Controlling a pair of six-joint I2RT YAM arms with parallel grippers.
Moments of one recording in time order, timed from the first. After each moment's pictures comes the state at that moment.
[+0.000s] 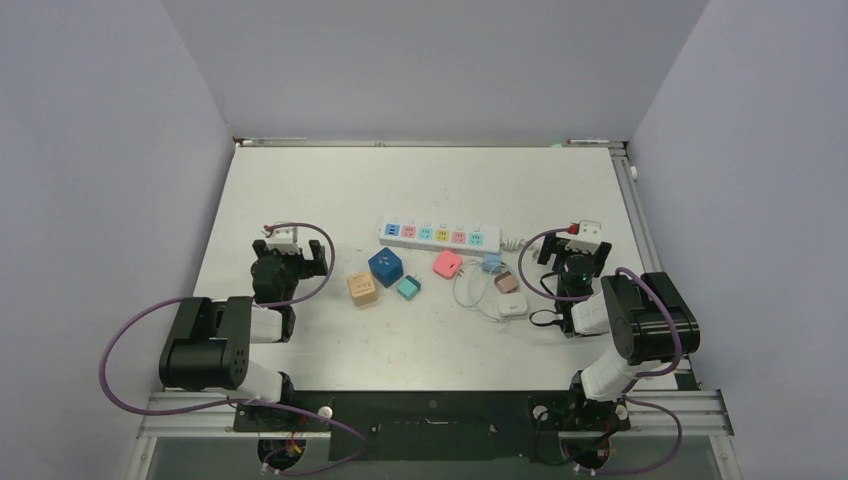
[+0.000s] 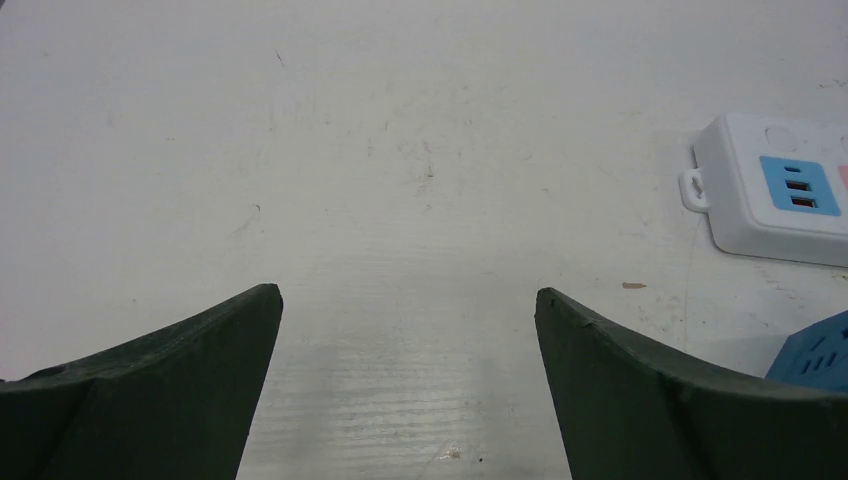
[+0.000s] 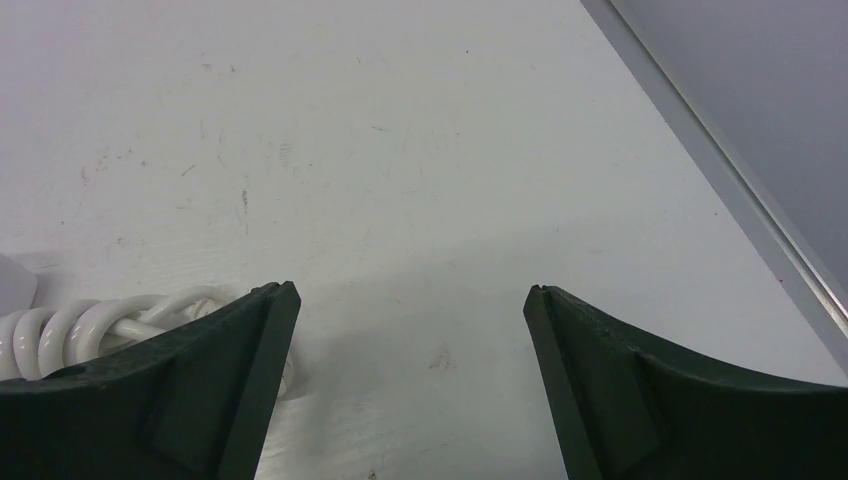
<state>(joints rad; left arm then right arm) 0.00 1.48 0.23 1.06 0.05 -0.07 0.08 1.62 0.25 1.17 0.34 0.01</state>
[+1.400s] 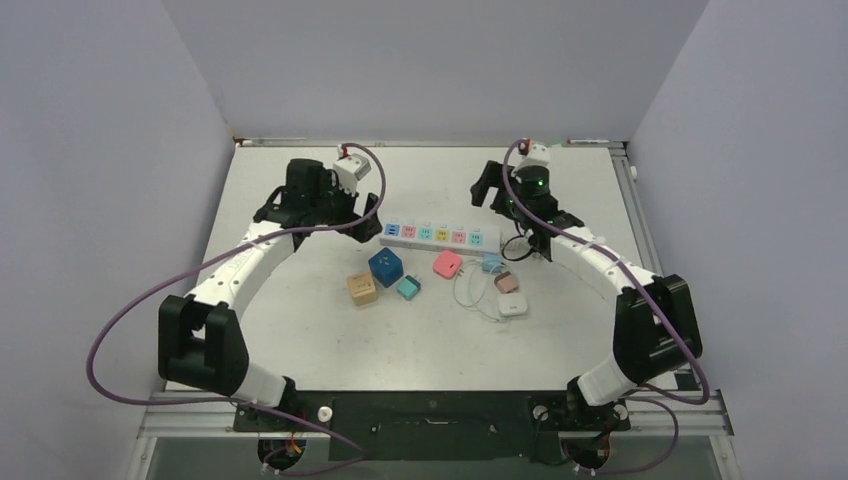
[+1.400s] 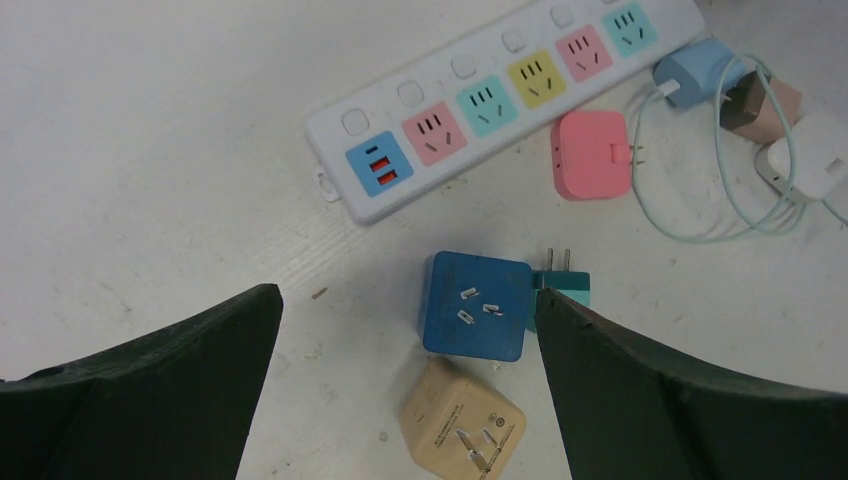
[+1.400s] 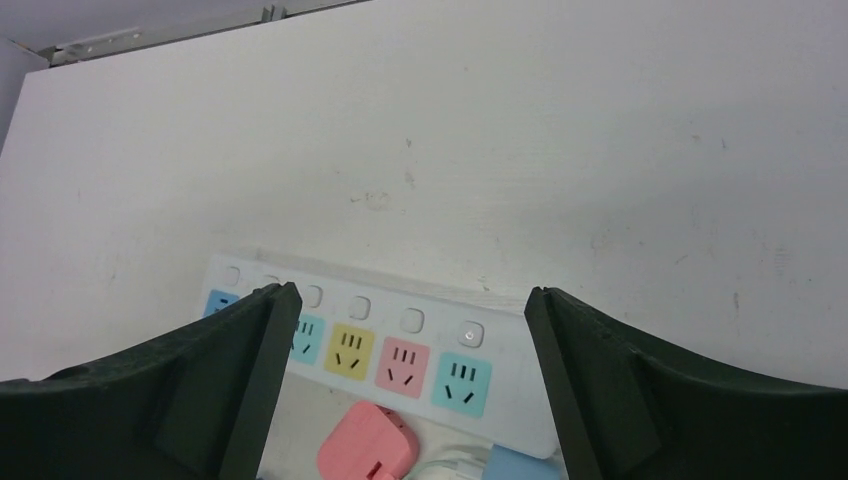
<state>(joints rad) -0.24 1.45 1.16 -0.34 0.41 0.11 0.32 1.51 1.01 0.10 0.04 0.45</state>
